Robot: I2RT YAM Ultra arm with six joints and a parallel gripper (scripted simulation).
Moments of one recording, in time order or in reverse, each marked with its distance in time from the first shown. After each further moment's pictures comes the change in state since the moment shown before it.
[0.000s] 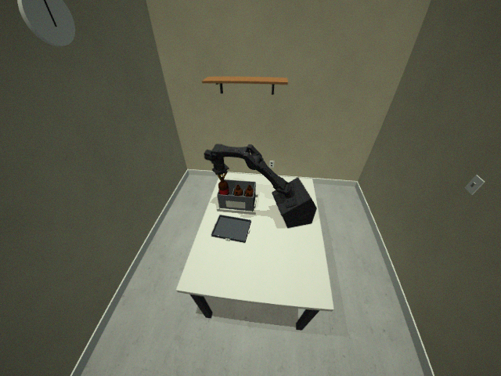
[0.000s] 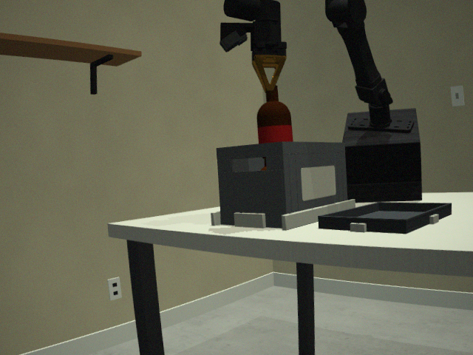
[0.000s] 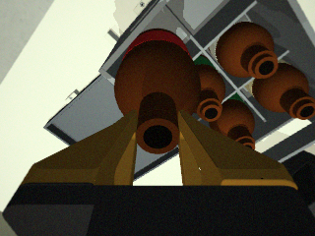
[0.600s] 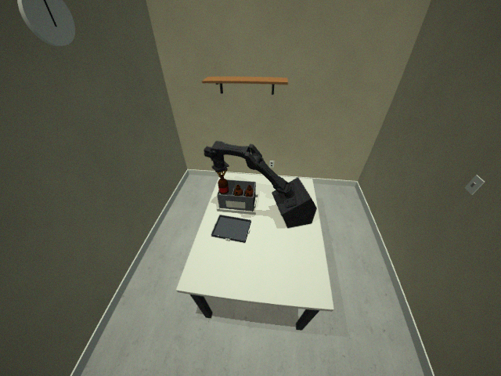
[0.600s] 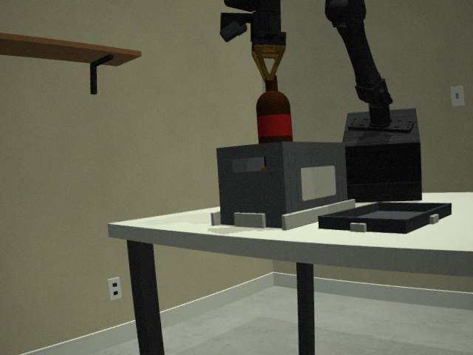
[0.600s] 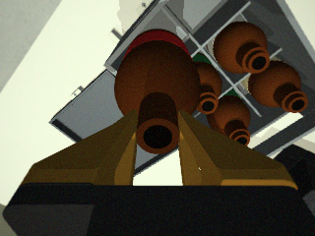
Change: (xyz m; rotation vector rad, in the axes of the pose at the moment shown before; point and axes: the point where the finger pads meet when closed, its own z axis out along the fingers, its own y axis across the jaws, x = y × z) arm -0.001 0.000 -0.022 -0.006 -0.010 -0.002
